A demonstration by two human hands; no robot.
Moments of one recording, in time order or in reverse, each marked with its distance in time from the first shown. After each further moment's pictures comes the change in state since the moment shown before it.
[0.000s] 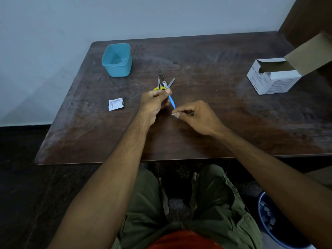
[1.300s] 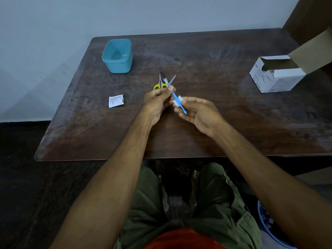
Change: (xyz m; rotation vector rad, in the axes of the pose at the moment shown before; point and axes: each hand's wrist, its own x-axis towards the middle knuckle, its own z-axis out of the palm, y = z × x) left_hand -0.005 -0.006 0.004 -0.169 -0.071 -0.038; right_hand 0.001 -0.012 0.004 1.051 0.092 0.510
